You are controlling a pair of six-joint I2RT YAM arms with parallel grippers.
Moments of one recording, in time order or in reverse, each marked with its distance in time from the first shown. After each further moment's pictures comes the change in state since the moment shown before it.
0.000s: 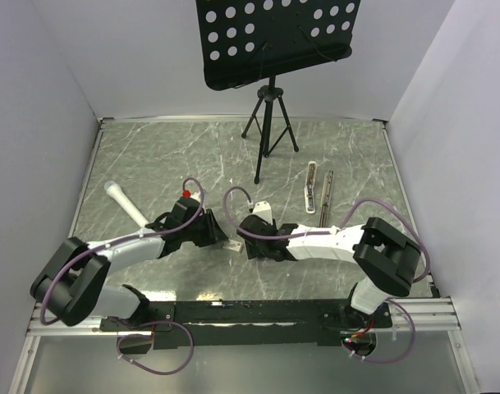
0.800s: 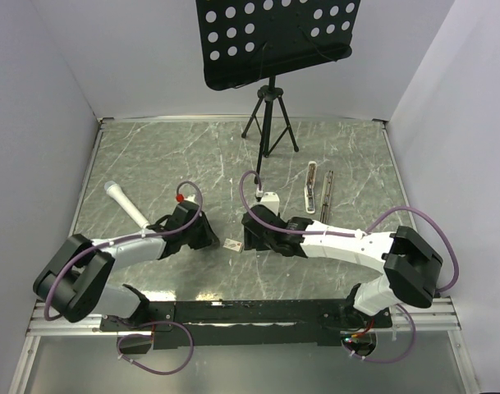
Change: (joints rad) left arm 0.000 -0.001 -0.024 -0.047 -0.167 -0.016; right arm -0.014 -0.153 0.063 -0.108 -0.050 0.136
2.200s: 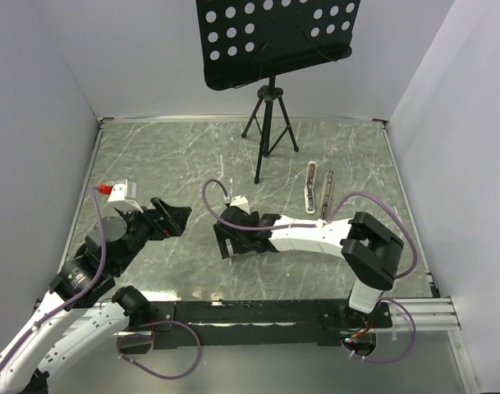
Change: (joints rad) left arm -0.096 -0.884 0.275 -0.544 -0.352 0.199; right arm 0.056 0.262 0.193 -0.013 -0.072 -0.169
